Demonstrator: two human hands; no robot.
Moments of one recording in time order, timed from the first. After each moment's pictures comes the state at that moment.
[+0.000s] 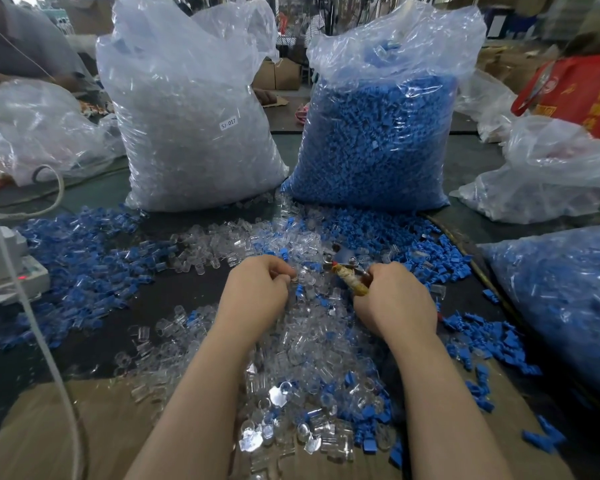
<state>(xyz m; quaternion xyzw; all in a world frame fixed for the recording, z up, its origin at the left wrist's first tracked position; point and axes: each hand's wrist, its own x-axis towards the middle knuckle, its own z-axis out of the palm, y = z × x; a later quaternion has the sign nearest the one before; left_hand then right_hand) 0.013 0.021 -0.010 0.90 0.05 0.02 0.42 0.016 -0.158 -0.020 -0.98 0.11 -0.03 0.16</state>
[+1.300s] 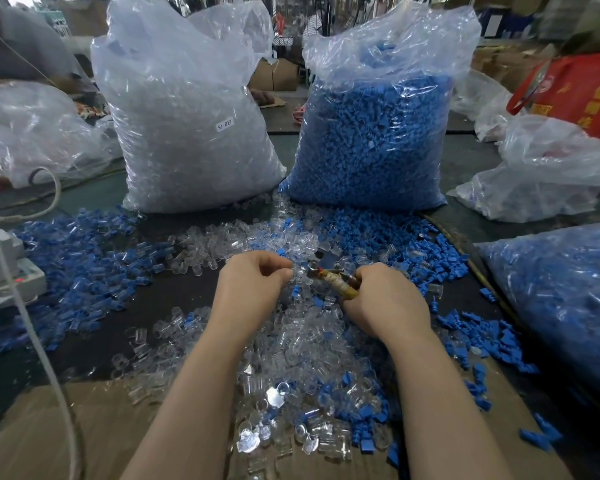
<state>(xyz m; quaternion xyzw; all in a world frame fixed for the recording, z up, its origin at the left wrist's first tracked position) 0.013 0.023 -0.008 0.86 0.07 0.05 0.50 0.019 -0.153 -0.020 -0.98 0.08 0.00 0.17</state>
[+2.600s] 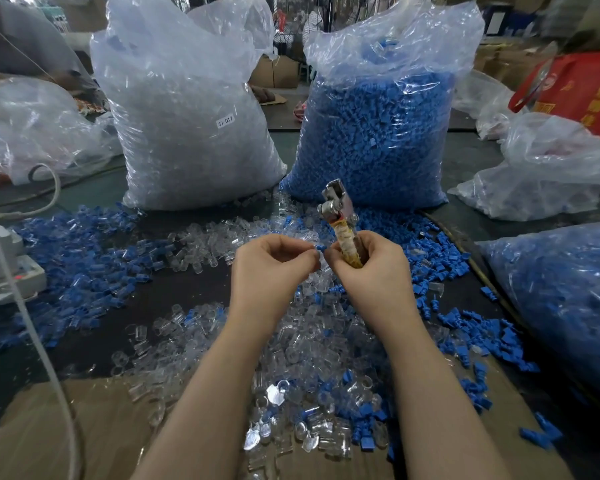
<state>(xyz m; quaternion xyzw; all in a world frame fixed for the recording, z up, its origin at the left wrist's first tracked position) 0.004 -0.004 0.007 0.74 0.04 0.10 0.66 0.014 -0.142 -0.009 -0.84 -0.01 -0.17 0.52</state>
